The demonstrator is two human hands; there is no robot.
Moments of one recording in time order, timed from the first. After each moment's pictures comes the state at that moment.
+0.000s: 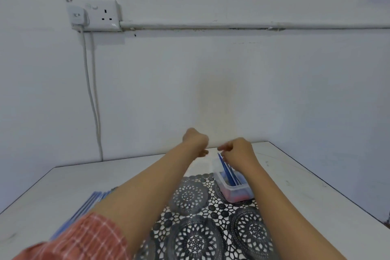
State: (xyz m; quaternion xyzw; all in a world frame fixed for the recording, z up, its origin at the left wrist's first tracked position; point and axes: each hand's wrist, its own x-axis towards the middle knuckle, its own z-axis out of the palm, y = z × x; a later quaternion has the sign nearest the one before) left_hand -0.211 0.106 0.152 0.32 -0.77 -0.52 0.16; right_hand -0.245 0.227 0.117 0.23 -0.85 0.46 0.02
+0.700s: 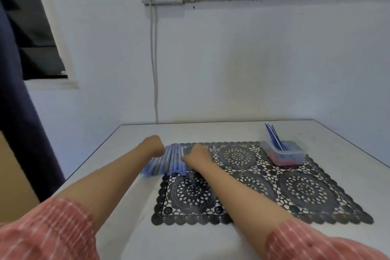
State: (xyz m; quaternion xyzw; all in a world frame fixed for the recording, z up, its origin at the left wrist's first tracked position) left_hand 0.001 -0.058 0.078 0.44 -0.89 -0.09 0.01; right_hand -0.077 0.058 0.046 0.33 -0.87 0.33 -0.16
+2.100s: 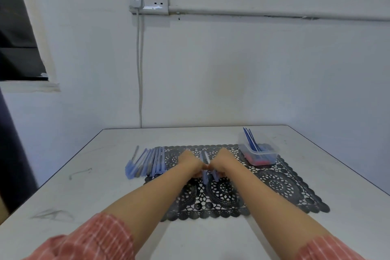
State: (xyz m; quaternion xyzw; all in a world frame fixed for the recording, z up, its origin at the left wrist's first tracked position) left_hand -0.064 0.073 0.049 0.40 -0.81 -0.43 0.06; right_hand -0.119 0.159 0.062 0.24 -0.92 0.25 -0.17
